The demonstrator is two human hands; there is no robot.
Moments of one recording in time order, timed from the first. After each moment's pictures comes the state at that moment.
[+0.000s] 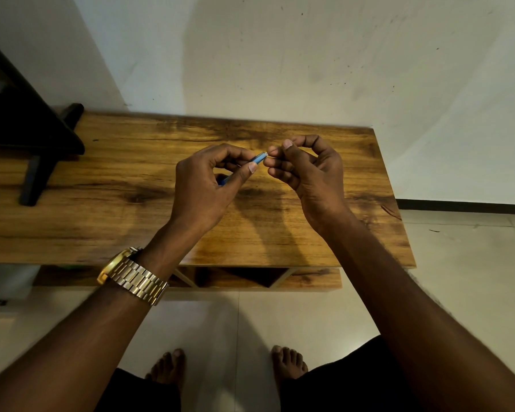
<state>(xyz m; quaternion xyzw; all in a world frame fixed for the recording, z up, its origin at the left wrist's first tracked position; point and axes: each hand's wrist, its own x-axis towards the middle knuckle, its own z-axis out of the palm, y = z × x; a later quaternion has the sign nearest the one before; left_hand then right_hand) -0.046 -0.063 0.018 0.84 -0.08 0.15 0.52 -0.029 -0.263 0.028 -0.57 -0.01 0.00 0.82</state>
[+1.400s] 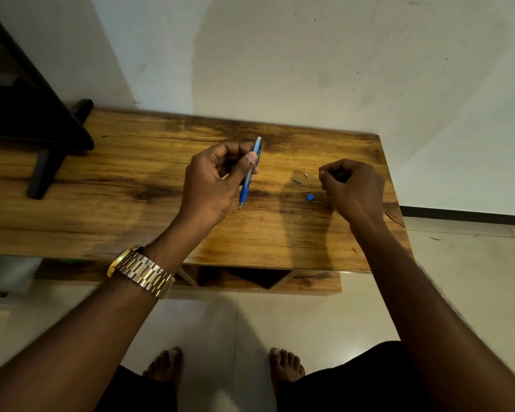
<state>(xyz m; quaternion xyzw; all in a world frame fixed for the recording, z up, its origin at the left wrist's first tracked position) -0.041 -0.066 0.016 0.73 -0.01 0.08 0.68 -0.020 -0.326 0.010 -0.89 0.11 -0.08 0.43</state>
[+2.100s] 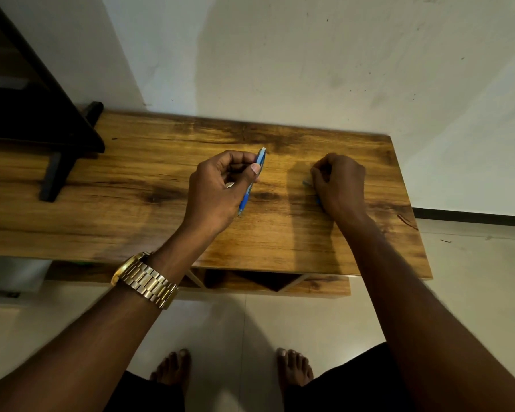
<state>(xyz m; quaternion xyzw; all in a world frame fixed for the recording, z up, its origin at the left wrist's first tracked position) -0.047 -0.055 0.013 0.76 0.02 0.07 0.64 0.010 -0.293 -0.008 -0.95 0.03 -0.11 0.30</state>
